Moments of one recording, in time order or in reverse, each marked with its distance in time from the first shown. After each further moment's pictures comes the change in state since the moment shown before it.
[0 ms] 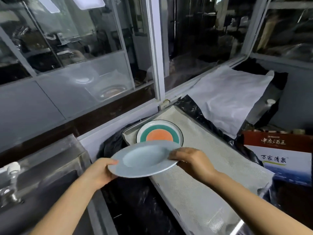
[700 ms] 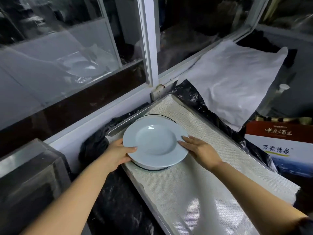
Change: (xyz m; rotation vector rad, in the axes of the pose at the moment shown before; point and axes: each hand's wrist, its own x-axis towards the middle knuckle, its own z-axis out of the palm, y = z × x) left_hand 0.181 0.023 0.052 0.303 0.018 0.025; right_hand 0.000 0.174 0.076 -0.158 -0.303 0.340
